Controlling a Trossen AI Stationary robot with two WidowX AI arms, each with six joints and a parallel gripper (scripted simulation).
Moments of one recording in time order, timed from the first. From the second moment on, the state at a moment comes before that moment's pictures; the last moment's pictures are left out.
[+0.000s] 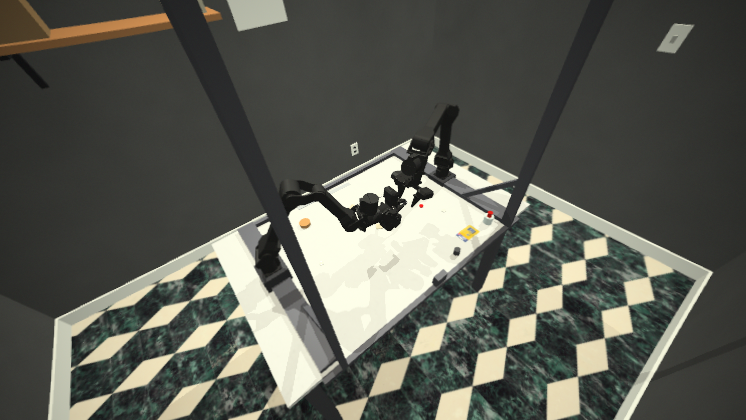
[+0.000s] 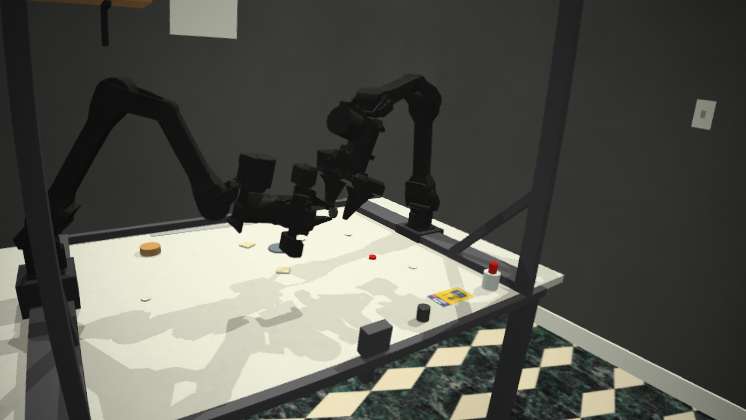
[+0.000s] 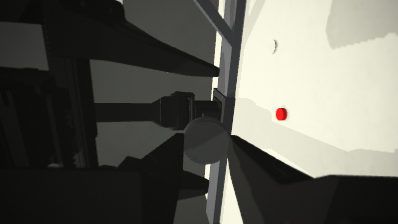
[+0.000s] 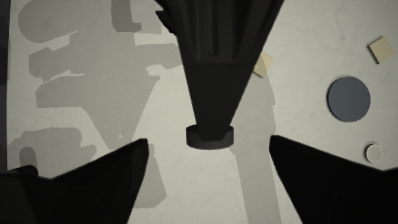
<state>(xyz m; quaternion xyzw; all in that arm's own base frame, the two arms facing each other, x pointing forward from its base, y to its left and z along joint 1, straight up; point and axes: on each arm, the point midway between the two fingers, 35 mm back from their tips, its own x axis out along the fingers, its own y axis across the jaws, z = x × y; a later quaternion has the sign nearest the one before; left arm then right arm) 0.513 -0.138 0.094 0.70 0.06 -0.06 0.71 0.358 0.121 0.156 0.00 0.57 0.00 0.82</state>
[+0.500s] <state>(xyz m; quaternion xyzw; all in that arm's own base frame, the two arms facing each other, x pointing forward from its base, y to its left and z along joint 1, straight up) 0.513 -0.138 0.093 0.70 0.06 -0.06 0.71 0.358 0.121 0.156 0.00 0.57 0.00 0.82</state>
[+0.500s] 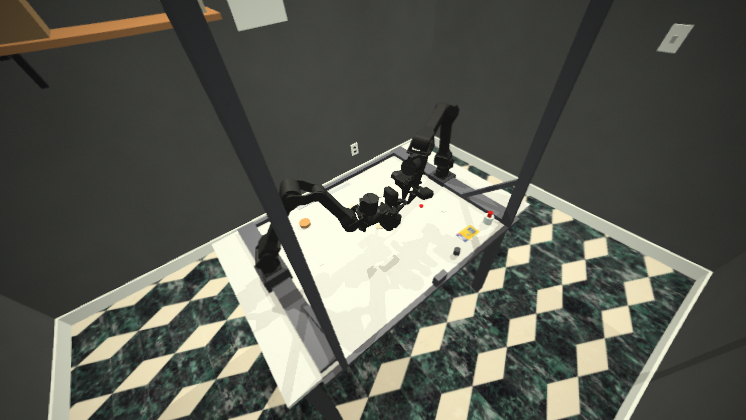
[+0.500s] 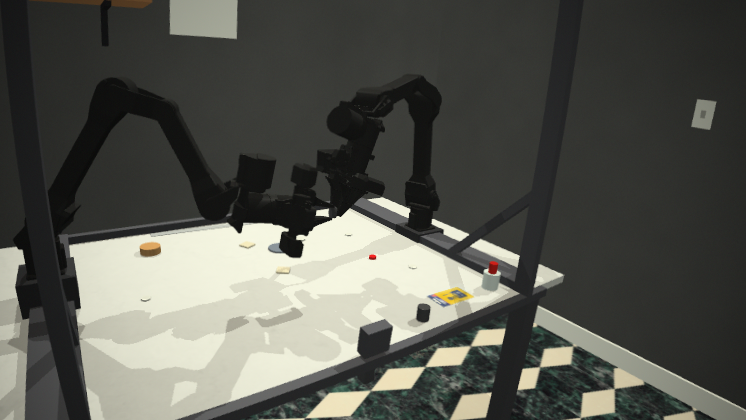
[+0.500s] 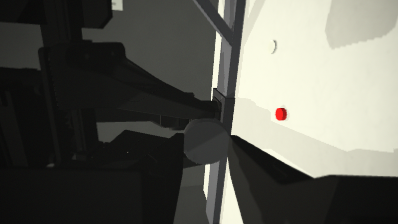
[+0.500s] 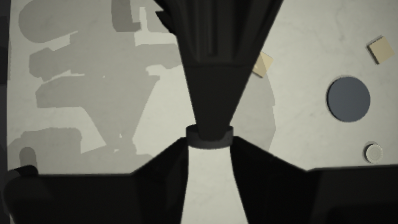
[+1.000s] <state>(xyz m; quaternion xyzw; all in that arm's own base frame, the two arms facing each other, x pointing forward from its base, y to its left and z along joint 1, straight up) 0.513 -0.138 0.093 0.70 0.06 -0.06 0.71 0.358 0.121 0.156 0.00 0.57 0.00 0.82</state>
